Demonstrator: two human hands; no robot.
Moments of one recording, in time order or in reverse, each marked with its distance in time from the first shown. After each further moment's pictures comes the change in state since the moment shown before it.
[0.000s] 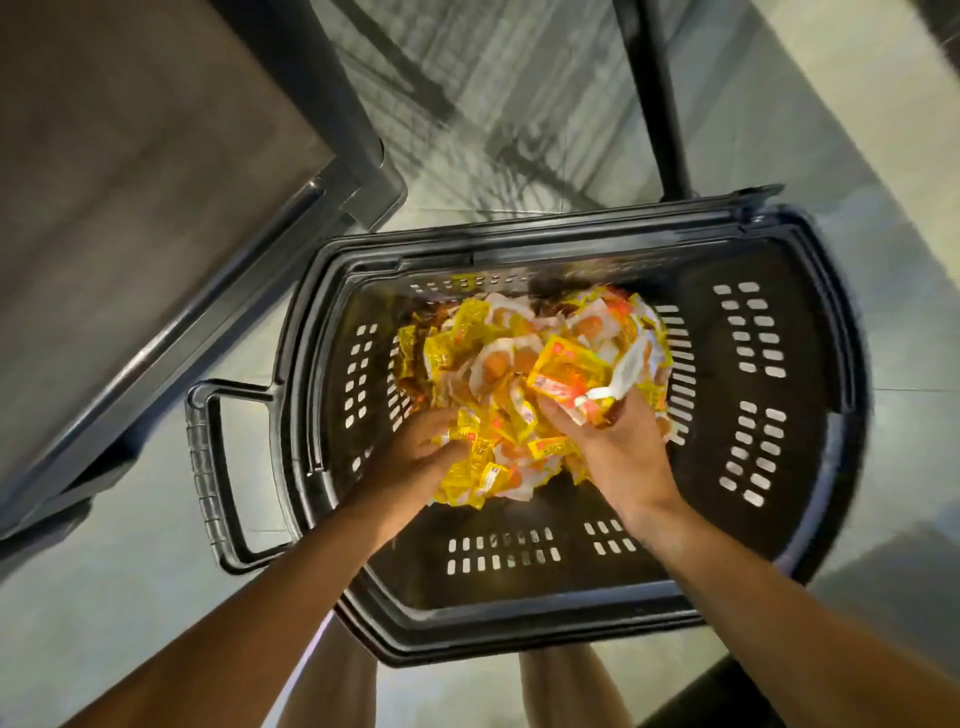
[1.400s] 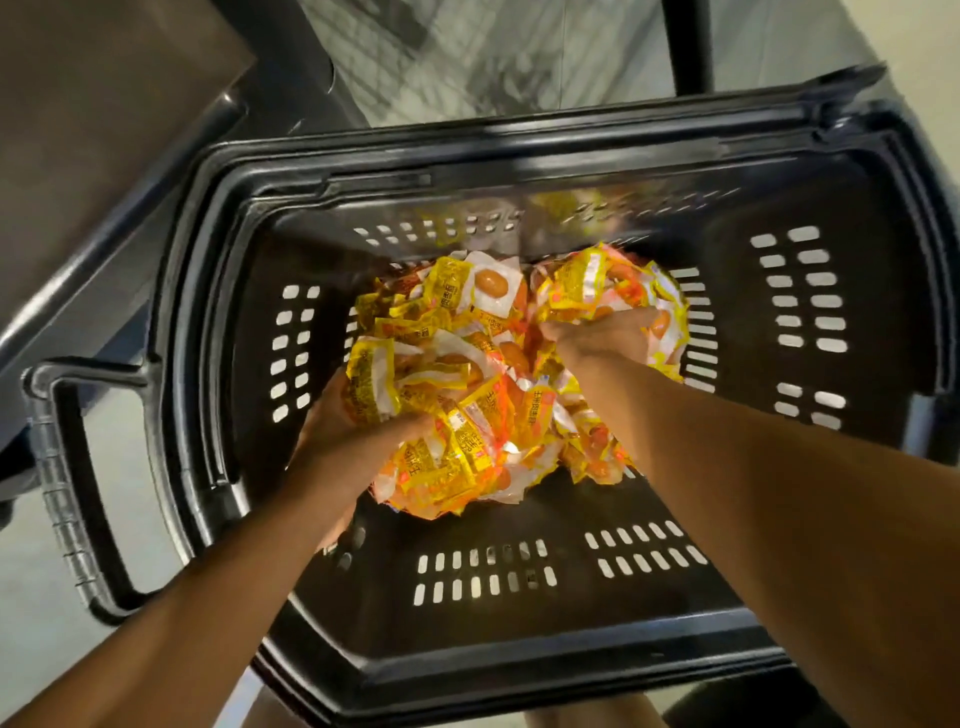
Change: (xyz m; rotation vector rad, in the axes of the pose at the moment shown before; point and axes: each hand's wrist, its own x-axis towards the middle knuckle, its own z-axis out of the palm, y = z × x) left_hand 0.051 -0.033 -0.010 -0.027 0.251 -0.001; right_hand 0.145 0.046 0.026 -0.416 0.351 0.413
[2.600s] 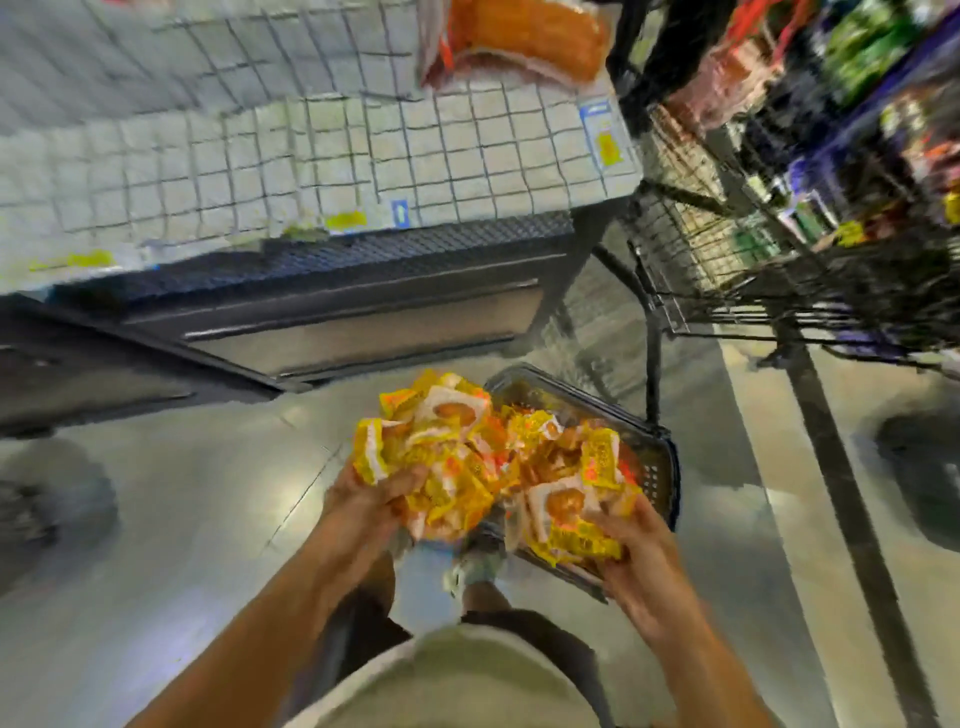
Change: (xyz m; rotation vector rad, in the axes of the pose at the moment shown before) left_hand -0.524 0.083 -0.174 -1.111 0.063 0.231; right_hand -0.490 0.040 -0.338 0.525 -0.850 -0.300
